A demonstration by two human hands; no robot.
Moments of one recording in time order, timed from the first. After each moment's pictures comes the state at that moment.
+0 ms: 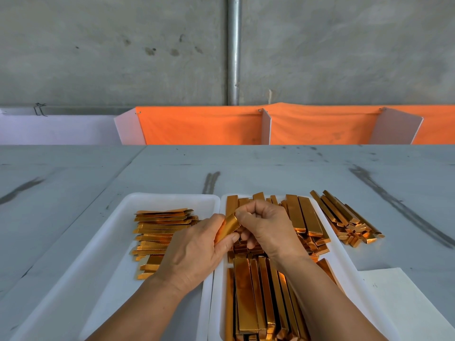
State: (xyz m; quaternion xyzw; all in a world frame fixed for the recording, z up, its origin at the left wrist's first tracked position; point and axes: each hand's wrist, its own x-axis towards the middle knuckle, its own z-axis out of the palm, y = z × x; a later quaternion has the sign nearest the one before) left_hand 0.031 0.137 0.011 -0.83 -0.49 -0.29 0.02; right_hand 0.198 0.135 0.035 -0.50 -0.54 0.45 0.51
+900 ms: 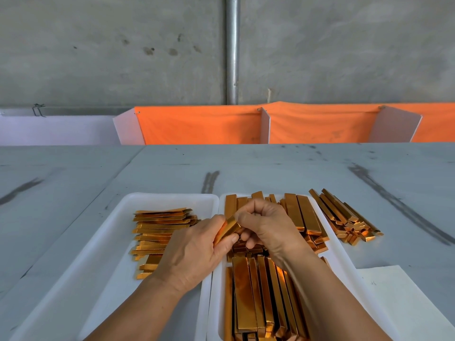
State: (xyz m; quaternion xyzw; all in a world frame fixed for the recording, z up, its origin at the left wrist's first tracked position) left_hand 0.031 0.134 0.014 -0.83 -0.47 -0.29 0.02; right_hand 0.204 0.135 0.041 -0.47 -0.52 0.52 0.49
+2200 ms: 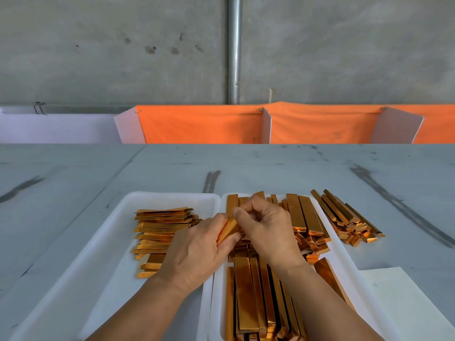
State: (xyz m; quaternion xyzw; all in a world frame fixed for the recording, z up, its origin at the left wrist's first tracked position) left_hand 0.035 0.134 0.013 -0.83 -0.47 -0.31 0.03; right_hand 0.191 0.133 0.030 -0.51 -0.62 0.27 0.53
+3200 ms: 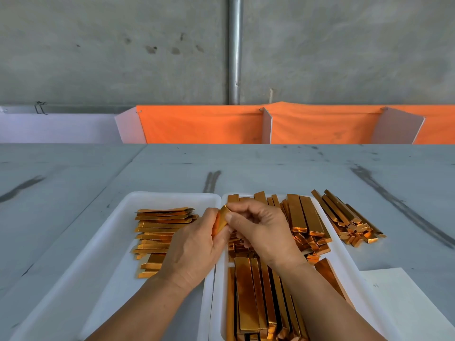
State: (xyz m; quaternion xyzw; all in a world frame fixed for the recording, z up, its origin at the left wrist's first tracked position) left_hand 0.034 0.136 0.013 -0.78 -0.51 -0.36 -0.02; right_hand 0.188 0.128 0.033 -0.42 -0.59 0.42 0.55
